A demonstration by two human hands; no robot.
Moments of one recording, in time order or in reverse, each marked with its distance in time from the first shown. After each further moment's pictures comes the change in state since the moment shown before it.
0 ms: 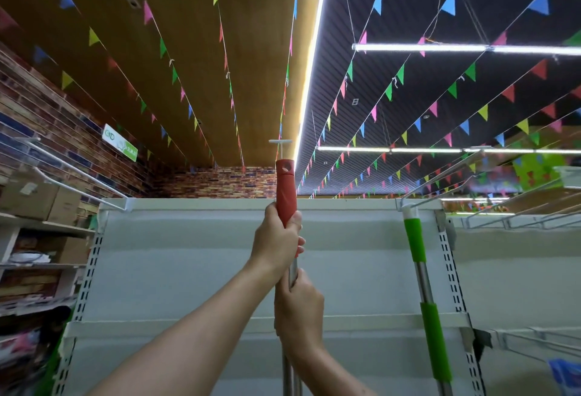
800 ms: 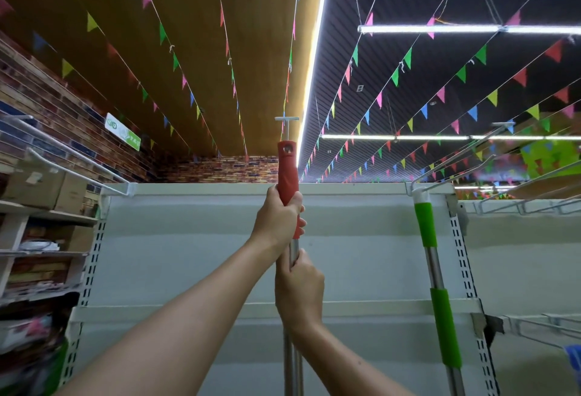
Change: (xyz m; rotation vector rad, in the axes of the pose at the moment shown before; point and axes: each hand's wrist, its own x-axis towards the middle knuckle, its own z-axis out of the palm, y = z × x) left_hand 0.018 -0.015 -0.004 -0.095 -0.038 -0.032; right_hand 0.015 0.016 0.018 -0.043 0.005 -0.074
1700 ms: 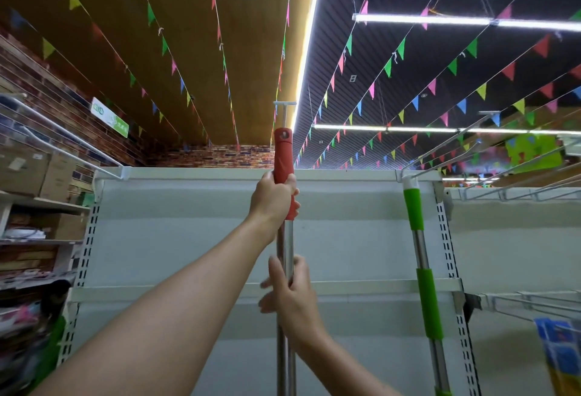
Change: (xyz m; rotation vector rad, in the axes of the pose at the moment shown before) left_hand 0.003 -0.002 -0.002 -0.134 0.023 -0.084; right_hand -0.045 0.017 -0.016 0.294 -0.271 0.134
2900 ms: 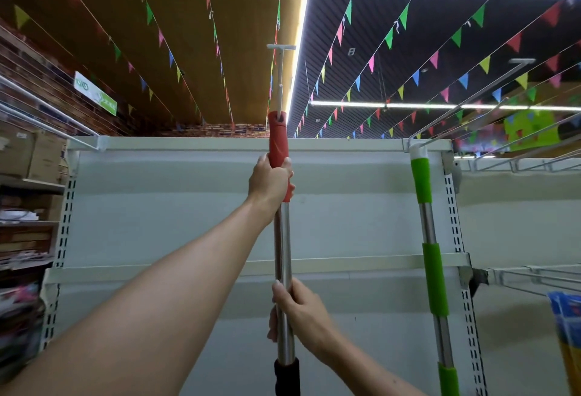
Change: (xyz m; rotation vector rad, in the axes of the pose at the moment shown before) left_hand 0.037 -0.056 0.010 0.015 0.027 -0.013; right_hand 0.005 0.075 -0.029 -0.082 -0.209 0.165
